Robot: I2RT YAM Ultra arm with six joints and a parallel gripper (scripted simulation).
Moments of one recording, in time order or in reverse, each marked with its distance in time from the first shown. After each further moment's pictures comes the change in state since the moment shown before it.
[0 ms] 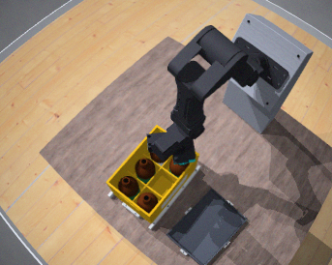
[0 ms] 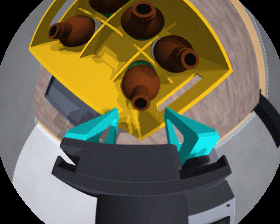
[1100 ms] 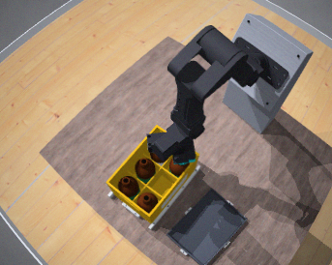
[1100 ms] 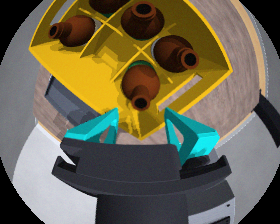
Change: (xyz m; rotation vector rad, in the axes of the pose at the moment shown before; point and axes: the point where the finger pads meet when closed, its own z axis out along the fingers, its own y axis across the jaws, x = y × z) arm 0.000 0.000 0.000 0.000 0.000 0.000
